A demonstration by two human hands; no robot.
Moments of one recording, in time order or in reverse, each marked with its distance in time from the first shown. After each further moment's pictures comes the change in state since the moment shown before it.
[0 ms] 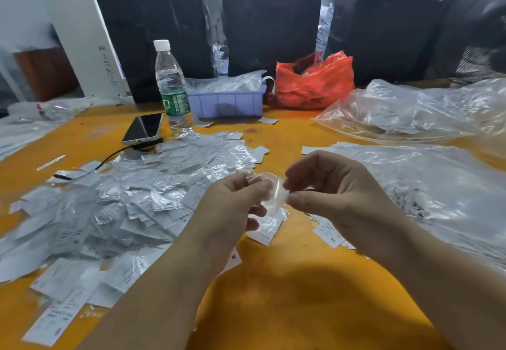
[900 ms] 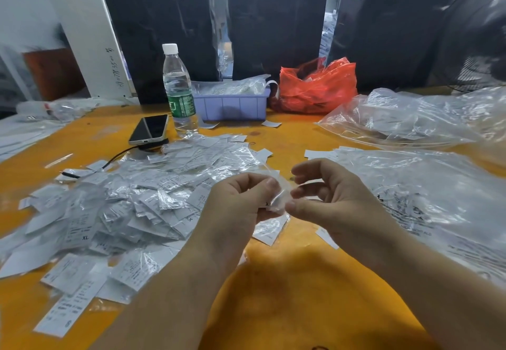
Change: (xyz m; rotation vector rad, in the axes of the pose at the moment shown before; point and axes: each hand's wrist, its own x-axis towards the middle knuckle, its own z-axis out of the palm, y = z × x) left_hand -0.006 0.002 0.007 -0.189 0.017 0.115; right_hand -0.004 0.005 0.008 -0.166 0.119 0.140
